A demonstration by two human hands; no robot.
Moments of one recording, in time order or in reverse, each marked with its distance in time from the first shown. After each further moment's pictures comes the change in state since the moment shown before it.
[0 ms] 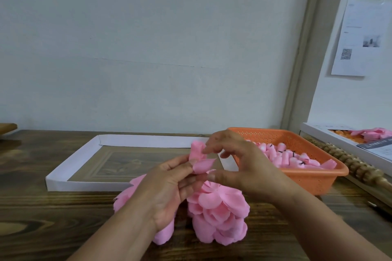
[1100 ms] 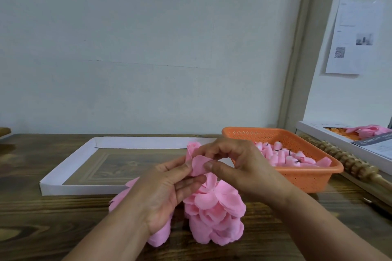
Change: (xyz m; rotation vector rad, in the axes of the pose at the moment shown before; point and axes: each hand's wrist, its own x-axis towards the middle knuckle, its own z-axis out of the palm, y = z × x) left_hand -0.005 0.004 0.003 -0.004 -0.009 -0.039; right_hand -0.002 -0.002 0.002 0.104 0.068 -0.097
